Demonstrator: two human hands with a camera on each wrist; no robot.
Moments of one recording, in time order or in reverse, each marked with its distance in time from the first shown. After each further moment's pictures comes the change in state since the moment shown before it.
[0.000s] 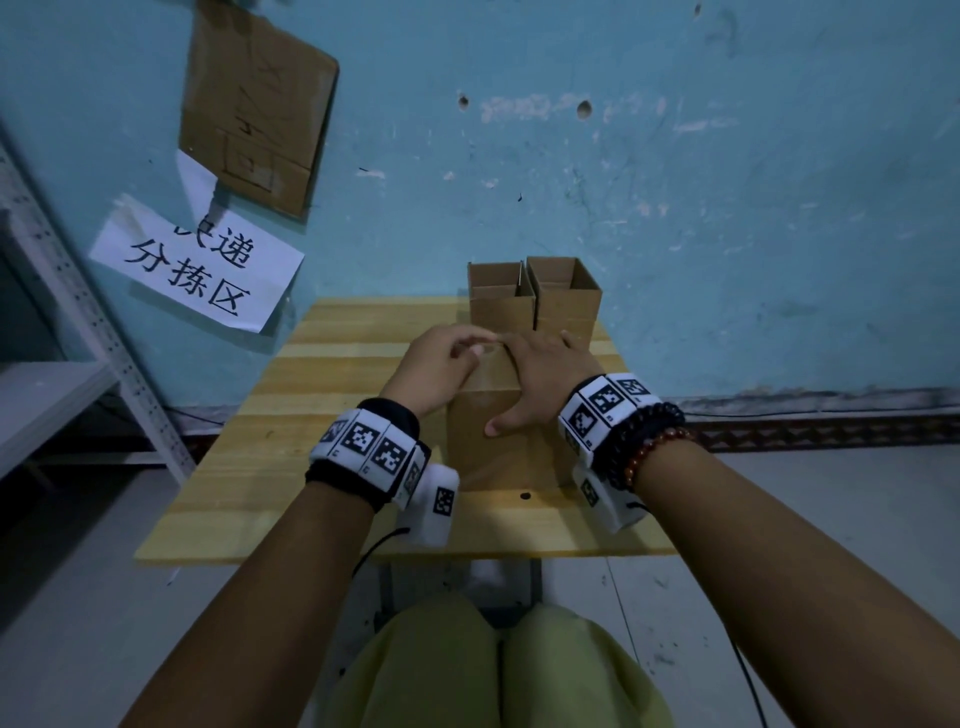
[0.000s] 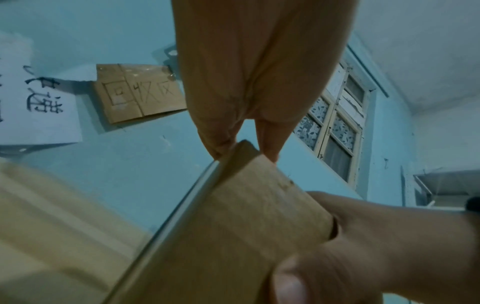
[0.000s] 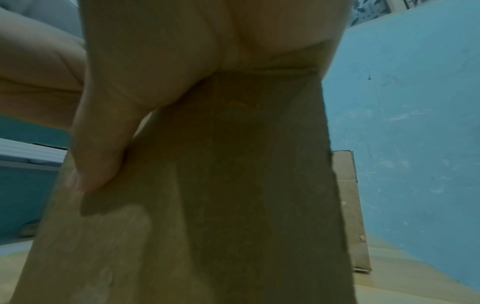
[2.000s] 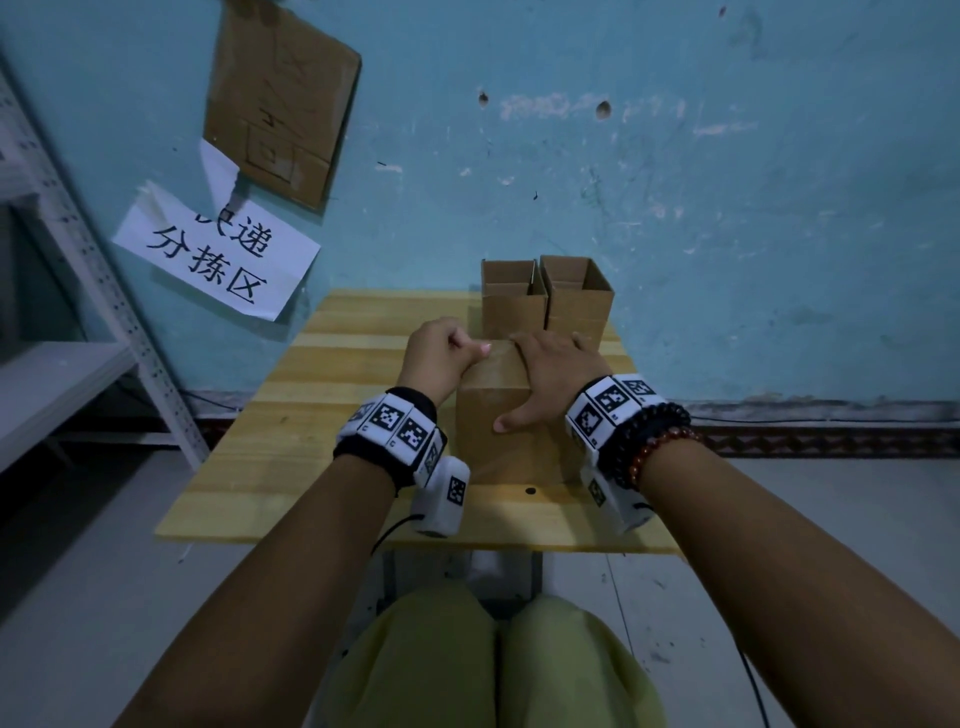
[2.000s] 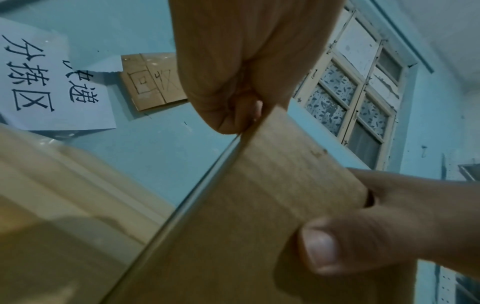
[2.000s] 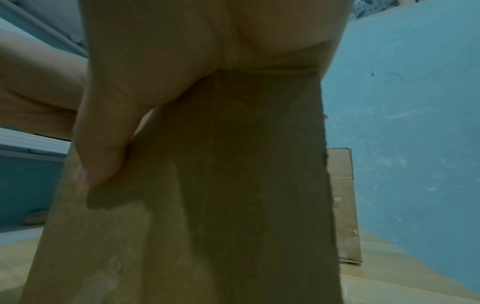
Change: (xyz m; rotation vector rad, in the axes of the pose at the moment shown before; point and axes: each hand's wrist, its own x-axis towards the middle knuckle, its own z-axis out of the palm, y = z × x) left_hand 0.008 -0.015 0.006 -0.074 0.224 -0.143; right_hand 0.004 0.002 0.004 0.002 0.002 0.012
